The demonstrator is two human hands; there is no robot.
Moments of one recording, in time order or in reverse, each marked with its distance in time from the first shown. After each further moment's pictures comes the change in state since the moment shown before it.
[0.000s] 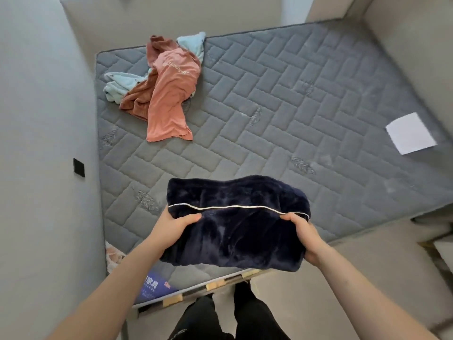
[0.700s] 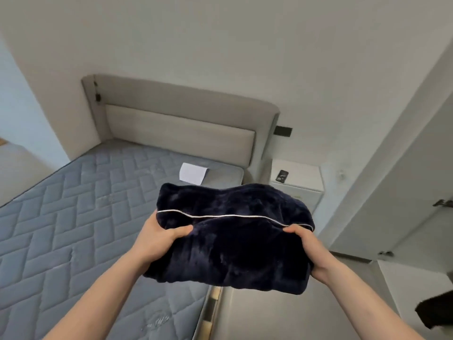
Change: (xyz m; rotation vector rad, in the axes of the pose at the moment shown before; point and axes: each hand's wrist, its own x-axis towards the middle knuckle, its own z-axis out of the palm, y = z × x) left_hand -0.167 0.187 0.343 0.571 -0.800 0.631; right_hand -0.297 0.143 -0.274 0.714 0.529 -0.378
